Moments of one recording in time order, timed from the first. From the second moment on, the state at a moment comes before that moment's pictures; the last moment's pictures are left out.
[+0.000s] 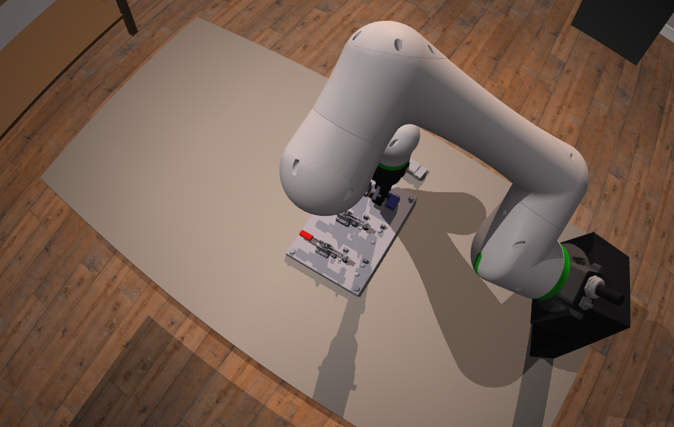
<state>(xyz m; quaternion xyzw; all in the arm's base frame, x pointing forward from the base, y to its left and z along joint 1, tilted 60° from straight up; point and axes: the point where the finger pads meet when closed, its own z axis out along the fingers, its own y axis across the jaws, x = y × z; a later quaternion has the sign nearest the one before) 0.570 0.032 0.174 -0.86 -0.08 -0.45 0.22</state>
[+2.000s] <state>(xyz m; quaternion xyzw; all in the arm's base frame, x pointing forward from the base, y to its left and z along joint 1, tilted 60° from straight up) 0.498 -0.064 0.219 -0.86 -0.08 -0.45 0.22</state>
